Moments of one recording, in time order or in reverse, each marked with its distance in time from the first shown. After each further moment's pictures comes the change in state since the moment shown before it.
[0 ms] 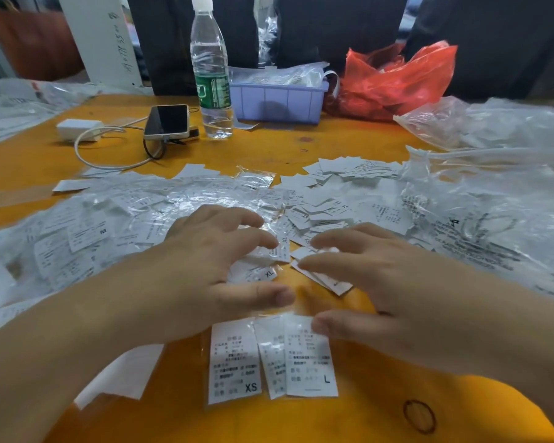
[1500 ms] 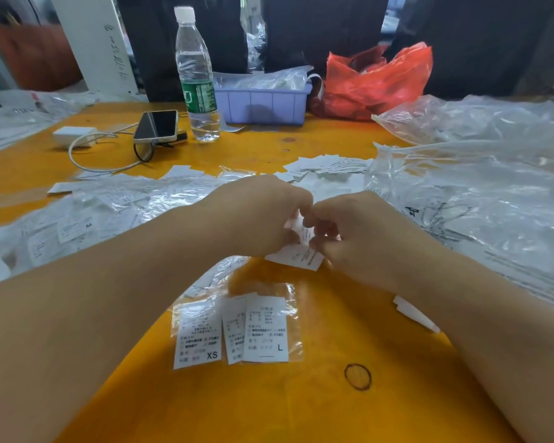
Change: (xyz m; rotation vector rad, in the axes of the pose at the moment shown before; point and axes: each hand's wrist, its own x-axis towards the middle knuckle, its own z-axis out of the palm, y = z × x) left_hand 0.078 0.058 -0.002 0.295 0.045 0.114; right_hand 0.016 0.034 0.006 0.179 0.338 0.214
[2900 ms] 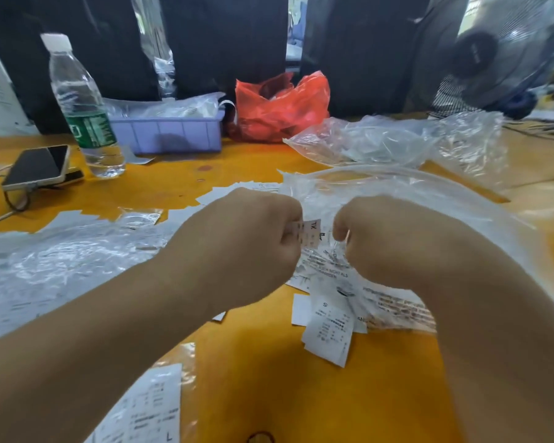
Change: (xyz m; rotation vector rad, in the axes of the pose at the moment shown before) left_hand 0.026 0.085 -0.019 -0.294 0.296 0.023; right_hand -0.029 0.036 -0.082 -0.358 -0.158 0.537
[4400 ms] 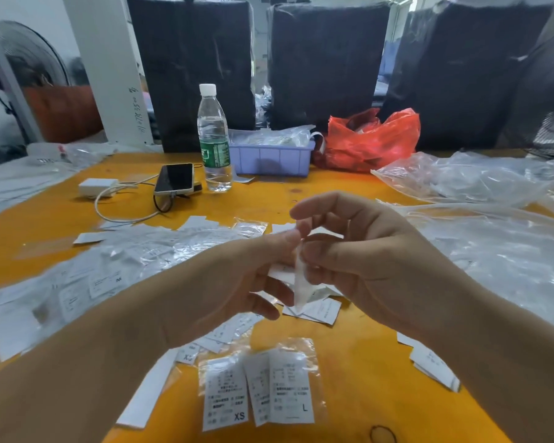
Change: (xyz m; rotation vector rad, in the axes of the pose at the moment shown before) left_hand -0.083 -0.088 -0.057 -1.176 -0.352 -0.323; right_hand -0.019 -0.099 0.011 1.674 -0.331 -0.712
